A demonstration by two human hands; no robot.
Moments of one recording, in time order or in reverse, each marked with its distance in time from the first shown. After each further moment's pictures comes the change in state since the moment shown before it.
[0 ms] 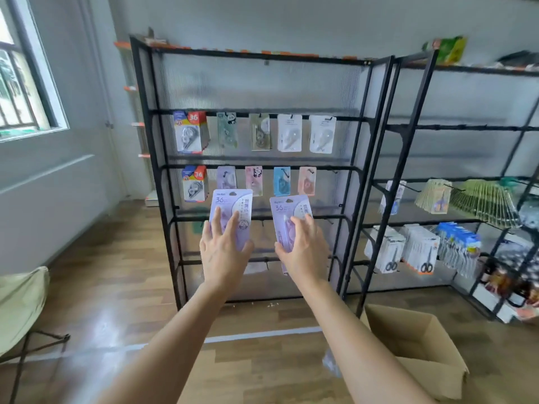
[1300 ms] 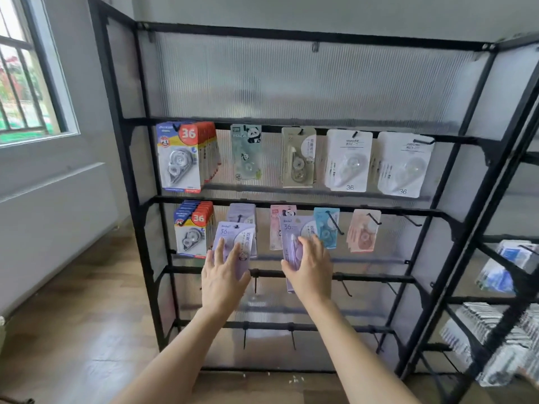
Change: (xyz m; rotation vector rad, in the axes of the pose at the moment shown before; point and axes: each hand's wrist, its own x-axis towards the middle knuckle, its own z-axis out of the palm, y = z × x) left_hand 0.332 -0.148 0.216 0.150 -0.132 -0.099; right_hand 0.288 0.071 0.310 0.068 -0.144 0.020
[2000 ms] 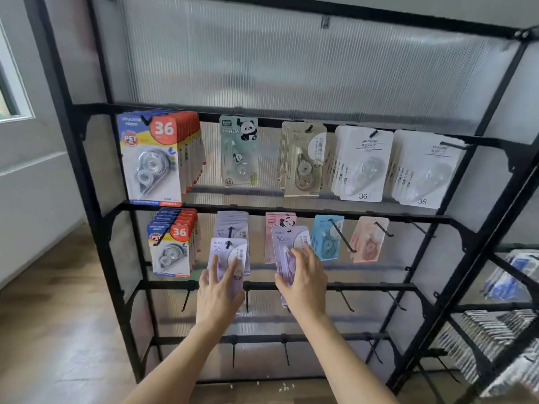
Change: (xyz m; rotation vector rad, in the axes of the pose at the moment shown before) left_hand 0.084 -0.045 0.074 -0.016 -0.145 0.035; right_hand 0.054 0.026 0.082 -0.111 0.041 -0.065
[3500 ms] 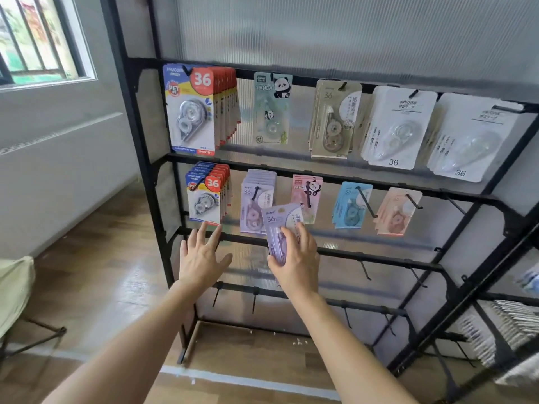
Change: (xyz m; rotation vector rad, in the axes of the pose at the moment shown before) left_hand -0.062 -0.034 -0.044 0.215 -0.006 -0.196; right_hand -0.058 -0.027 0.001 0.090 -0.039 -0.174
